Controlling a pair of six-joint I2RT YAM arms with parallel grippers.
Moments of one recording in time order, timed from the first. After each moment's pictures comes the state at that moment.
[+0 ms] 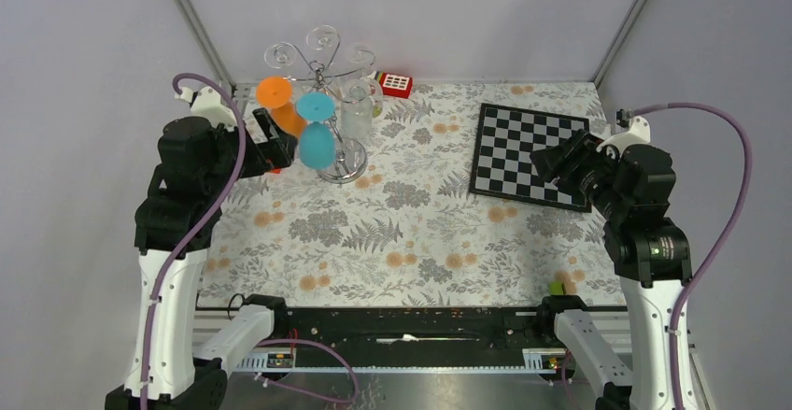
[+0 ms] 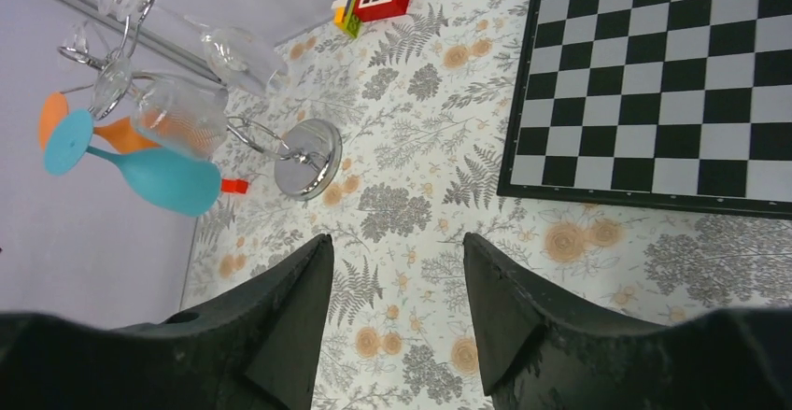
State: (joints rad) left arm -0.12 0.92 1.45 -0.89 0.07 -0.34; right arm 0.05 0.77 1.23 -0.80 -0.20 0.53
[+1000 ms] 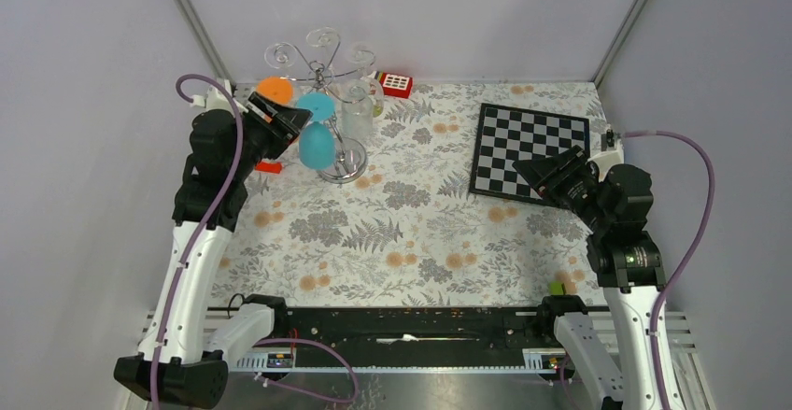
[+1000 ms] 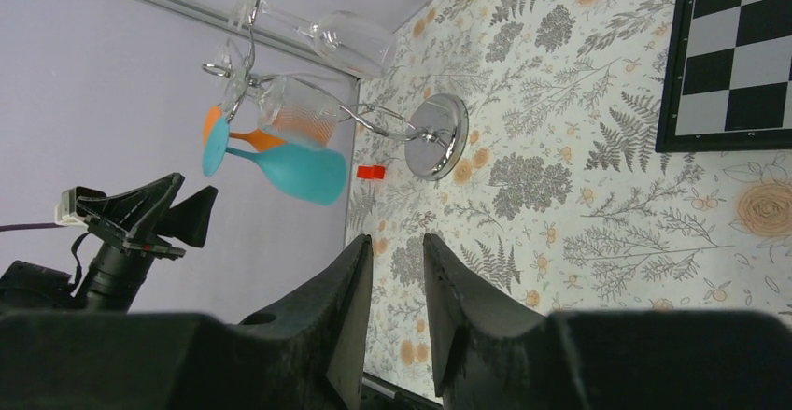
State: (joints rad) left arm -0.12 0.96 1.19 -0.45 0.16 -0.86; right arm 0.05 0.66 0.93 -0.50 -0.38 0.93
